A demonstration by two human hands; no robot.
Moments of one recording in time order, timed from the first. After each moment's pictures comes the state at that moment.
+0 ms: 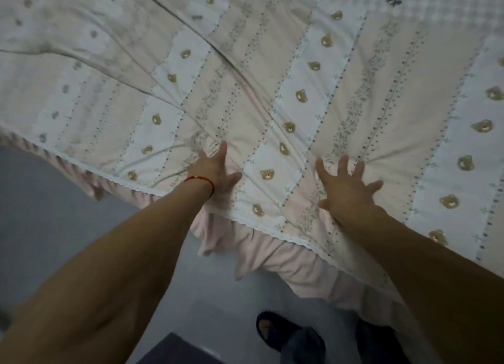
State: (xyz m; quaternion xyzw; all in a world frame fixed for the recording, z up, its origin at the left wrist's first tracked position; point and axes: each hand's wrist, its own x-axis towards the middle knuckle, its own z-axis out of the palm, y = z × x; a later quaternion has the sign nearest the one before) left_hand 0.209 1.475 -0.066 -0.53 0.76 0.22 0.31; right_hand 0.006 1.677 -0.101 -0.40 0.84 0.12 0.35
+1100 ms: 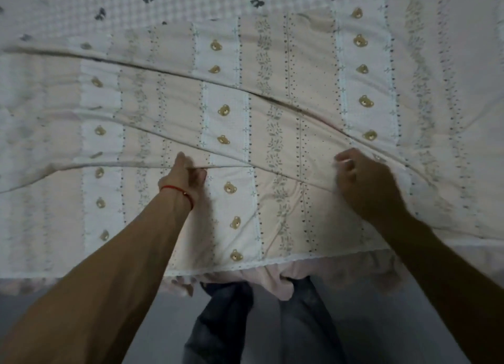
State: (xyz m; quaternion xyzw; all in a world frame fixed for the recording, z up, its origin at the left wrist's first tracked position) left_hand 0.280 1.180 -0.050 -0.69 0.26 0.66 -0.15; right_hand 0.144 1.499 0.005 -0.13 0.92 -0.25 0.25
